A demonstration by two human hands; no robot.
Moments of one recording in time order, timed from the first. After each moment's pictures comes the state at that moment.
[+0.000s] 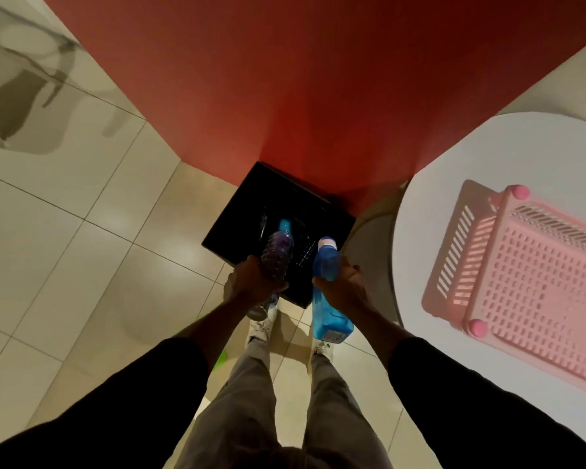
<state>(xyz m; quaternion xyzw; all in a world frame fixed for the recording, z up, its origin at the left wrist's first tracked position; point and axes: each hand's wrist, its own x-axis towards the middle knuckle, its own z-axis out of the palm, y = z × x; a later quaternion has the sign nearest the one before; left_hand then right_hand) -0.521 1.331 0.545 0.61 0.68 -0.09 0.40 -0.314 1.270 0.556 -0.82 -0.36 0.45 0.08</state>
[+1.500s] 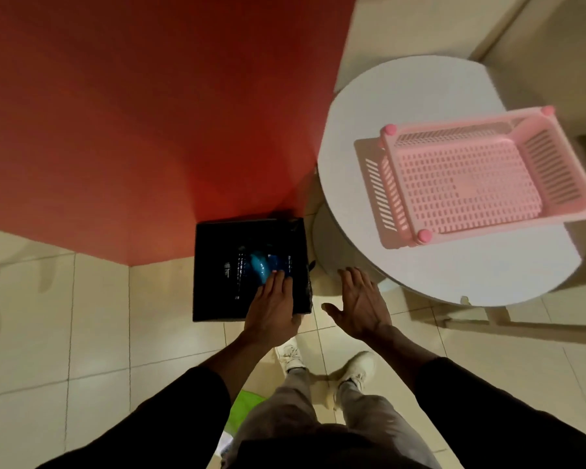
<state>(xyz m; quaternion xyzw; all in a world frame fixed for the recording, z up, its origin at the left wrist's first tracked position) -0.503 1.326 0.586 0.94 0.24 -0.18 0.18 -0.353 1.175 0.615 -0.89 -0.41 0.21 0.01</state>
